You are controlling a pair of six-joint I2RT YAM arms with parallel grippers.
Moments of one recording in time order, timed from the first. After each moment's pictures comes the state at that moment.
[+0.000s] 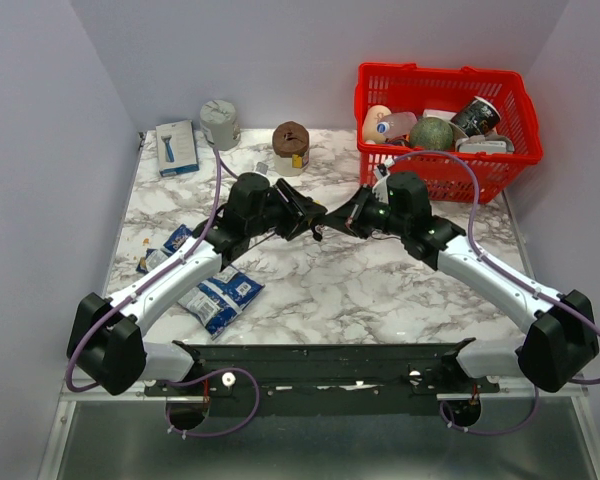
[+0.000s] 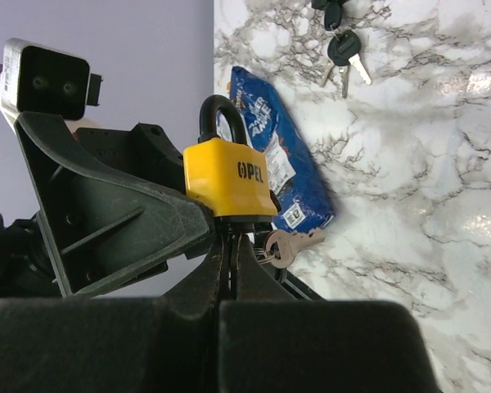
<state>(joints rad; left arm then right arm) -0.60 1.31 1.01 -0.12 0.24 -1.29 0.58 1.32 1.00 -0.09 -0.33 1.08</state>
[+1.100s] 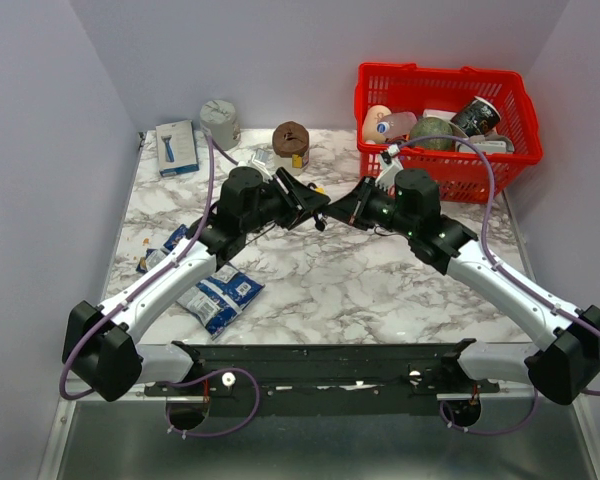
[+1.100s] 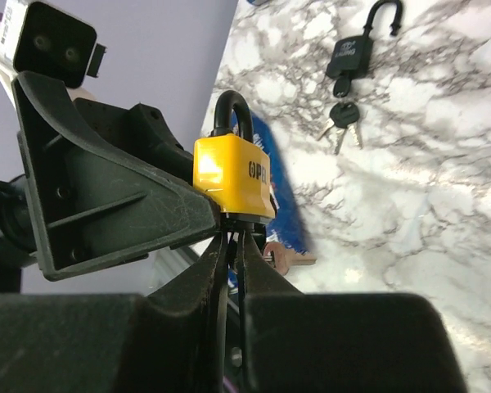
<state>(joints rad) -0.60 1.27 1.04 -0.05 0.27 -1.22 0.64 1.24 1.06 -0.11 -0.20 0.81</state>
